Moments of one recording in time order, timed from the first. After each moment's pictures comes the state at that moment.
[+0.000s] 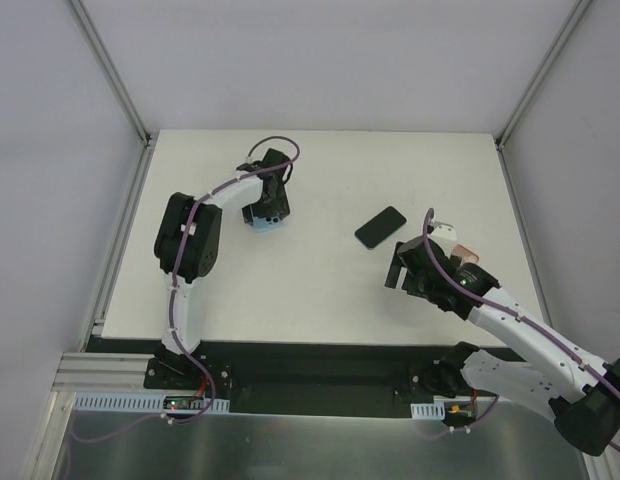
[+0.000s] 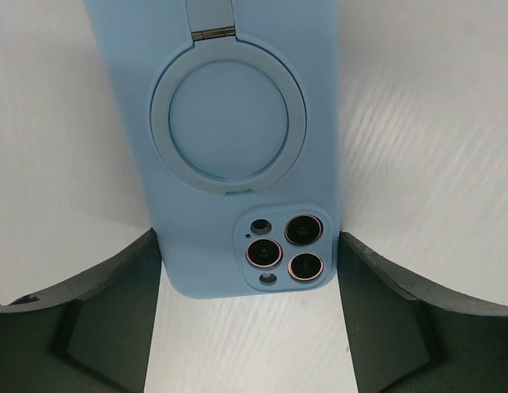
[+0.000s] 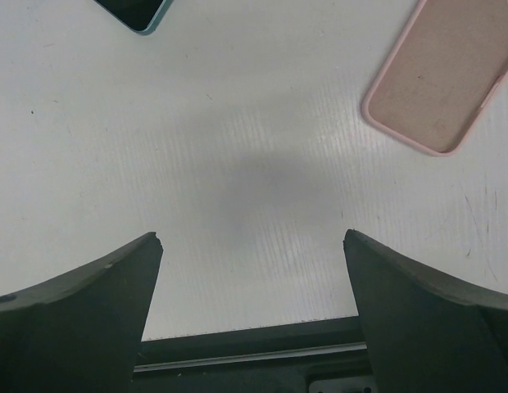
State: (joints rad) left arm -0.39 2.16 1.66 -0.71 -0.24 -0.61; right arm 0.74 0.93 0.78 -0.87 0.47 0.81
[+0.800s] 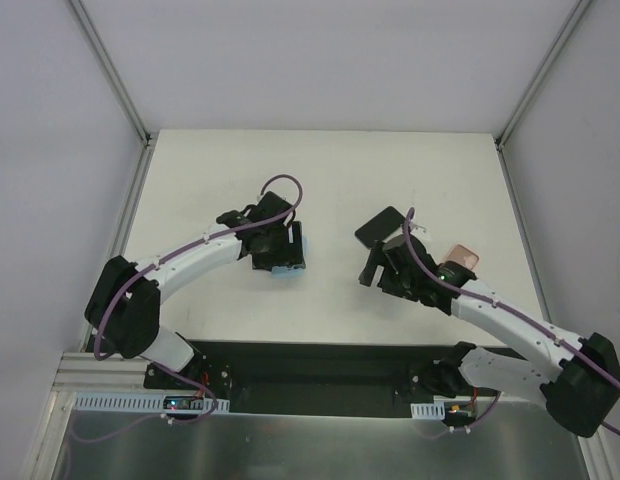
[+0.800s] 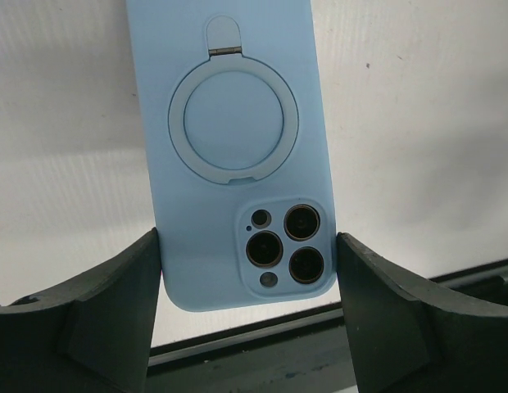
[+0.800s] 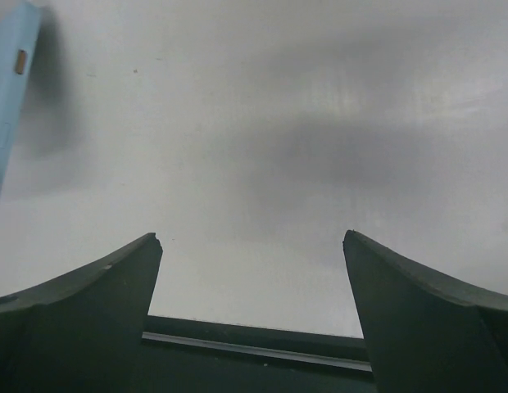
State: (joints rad) left arm -0.67 1.50 1.06 -0.66 0.03 -0.73; right arm 0.76 1.00 0.71 -0.66 0.27 0.90
